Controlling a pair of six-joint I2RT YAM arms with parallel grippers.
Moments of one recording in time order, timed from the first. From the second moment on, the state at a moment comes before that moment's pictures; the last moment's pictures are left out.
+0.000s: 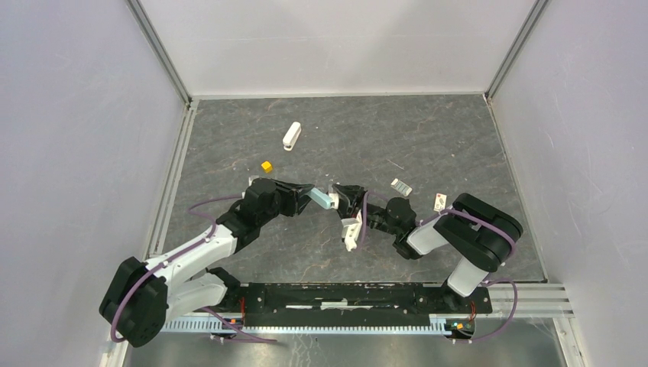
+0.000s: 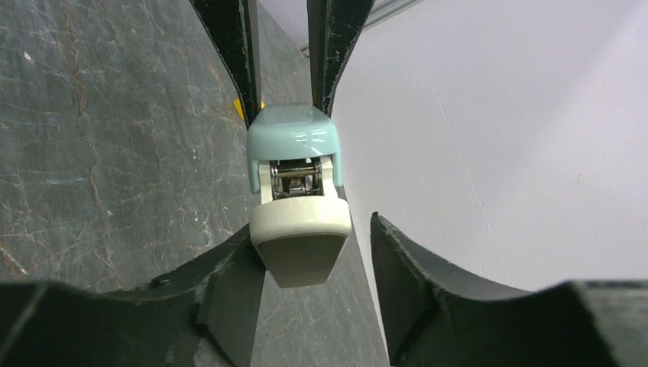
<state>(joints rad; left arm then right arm) -0.60 1.06 0.48 0.09 -0.03 -1.76 0.80 1.67 0.35 1.38 -0.39 -1.08</state>
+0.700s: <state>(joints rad) -0.60 1.02 0.47 0.10 -0.03 -1.77 0.76 1.62 0.35 1.29 -0.38 -1.16</state>
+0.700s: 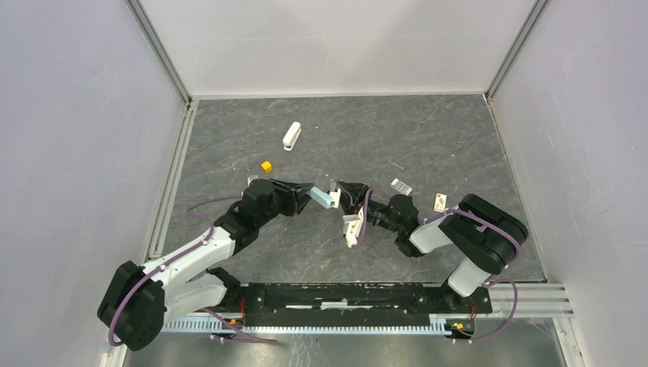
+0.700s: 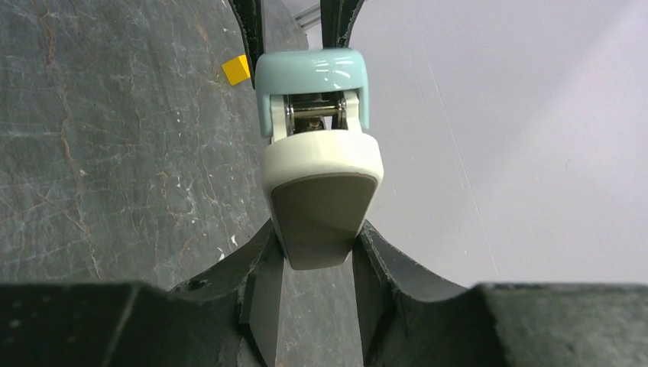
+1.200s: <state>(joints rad) -0.62 1.06 0.47 -0.02 -0.17 -1.84 0.79 1.26 0.38 0.55 -0.23 -1.22</state>
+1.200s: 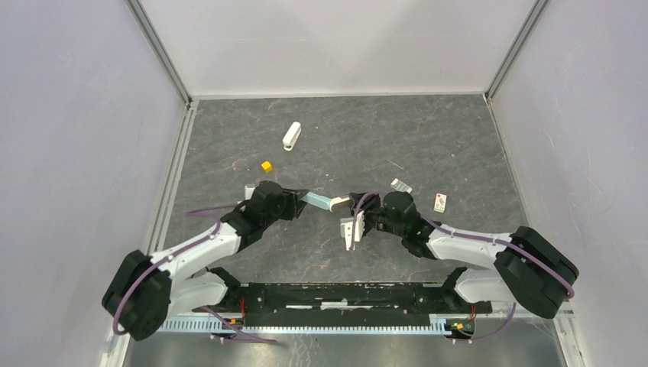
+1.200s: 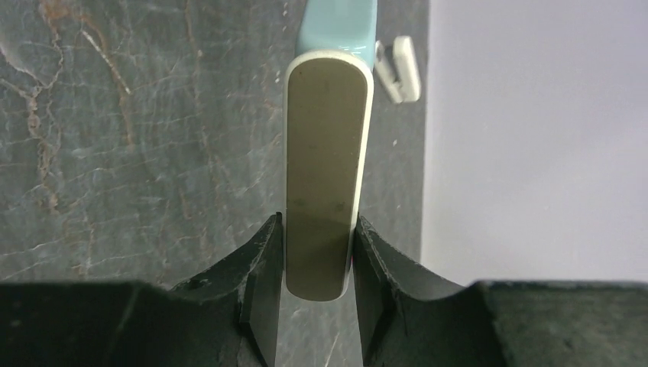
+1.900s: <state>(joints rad) -0.62 1.35 0.57 -0.03 -0.25 -1.85 0.92 1.42 0.60 0.21 0.05 -0.94</state>
